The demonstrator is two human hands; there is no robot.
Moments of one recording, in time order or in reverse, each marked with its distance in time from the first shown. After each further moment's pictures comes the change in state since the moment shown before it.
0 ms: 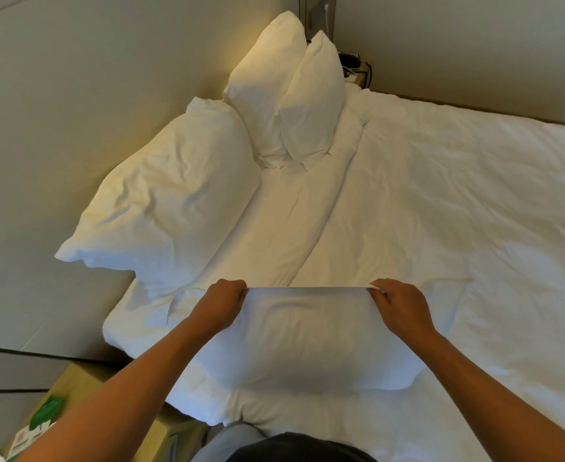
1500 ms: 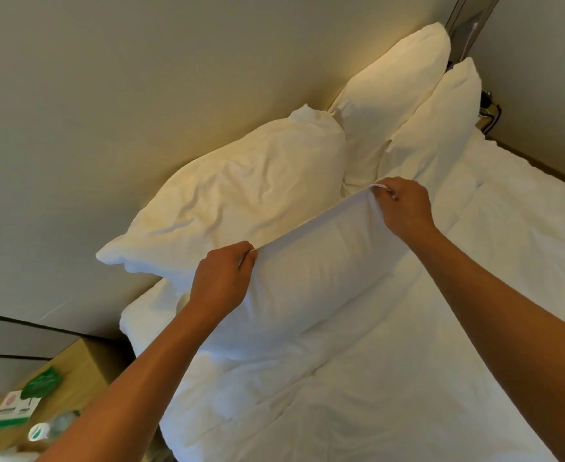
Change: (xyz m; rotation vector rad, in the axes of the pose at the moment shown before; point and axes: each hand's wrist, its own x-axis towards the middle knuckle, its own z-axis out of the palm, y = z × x) left_hand 0.115 -0.102 -0.139 -0.346 0.493 -0.308; right_hand 0.394 -0.273 0.057 -0.013 -0.010 -0.283
